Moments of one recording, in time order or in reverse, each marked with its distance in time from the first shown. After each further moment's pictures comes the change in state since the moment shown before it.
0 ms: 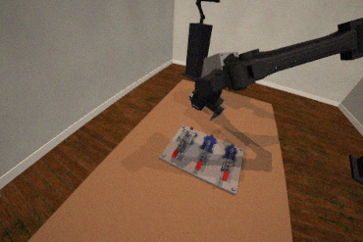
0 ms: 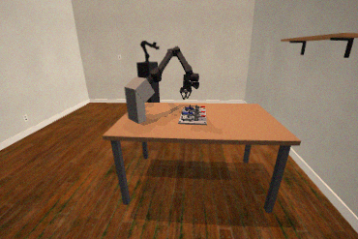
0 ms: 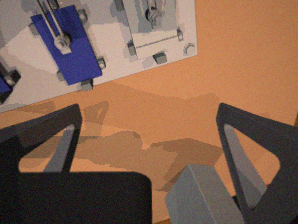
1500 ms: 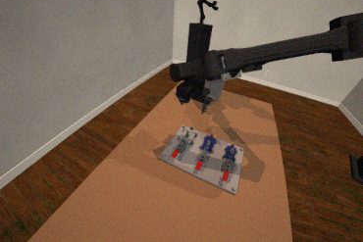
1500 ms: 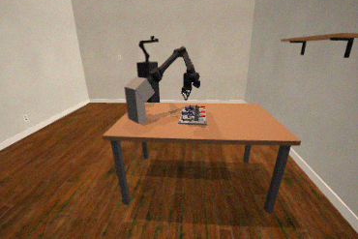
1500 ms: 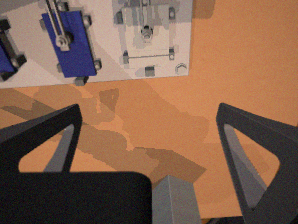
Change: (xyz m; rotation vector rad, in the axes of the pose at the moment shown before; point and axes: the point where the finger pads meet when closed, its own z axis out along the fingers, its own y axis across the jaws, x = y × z) arm -0.023 -0.041 -0.009 -0.188 -0.018 -0.147
